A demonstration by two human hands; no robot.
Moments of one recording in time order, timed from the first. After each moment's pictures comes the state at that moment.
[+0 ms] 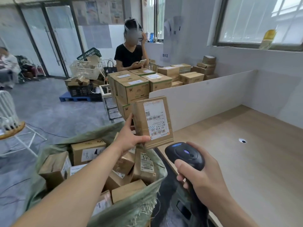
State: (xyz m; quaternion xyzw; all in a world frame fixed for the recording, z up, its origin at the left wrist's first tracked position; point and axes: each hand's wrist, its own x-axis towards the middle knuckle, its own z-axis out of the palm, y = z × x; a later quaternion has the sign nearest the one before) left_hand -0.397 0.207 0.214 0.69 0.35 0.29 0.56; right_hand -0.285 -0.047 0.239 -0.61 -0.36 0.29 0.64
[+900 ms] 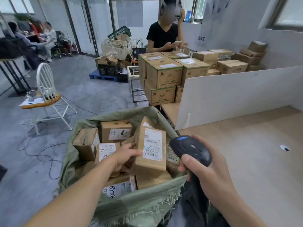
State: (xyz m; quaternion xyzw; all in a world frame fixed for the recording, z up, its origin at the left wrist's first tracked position) left_hand -0.522 0.237 0.107 0.56 0.55 0.12 0.61; right_hand -0.331 0.021 0.223 -0.59 -0.39 0.37 0.60
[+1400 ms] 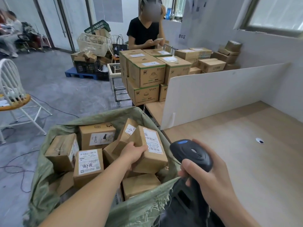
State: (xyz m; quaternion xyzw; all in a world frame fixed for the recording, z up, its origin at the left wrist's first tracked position) left_hand -0.431 0.254 0.086 0.54 0.58 0.16 0.59; right_hand -0.311 0.019 0.216 -0.64 -0.34 0.32 0.61
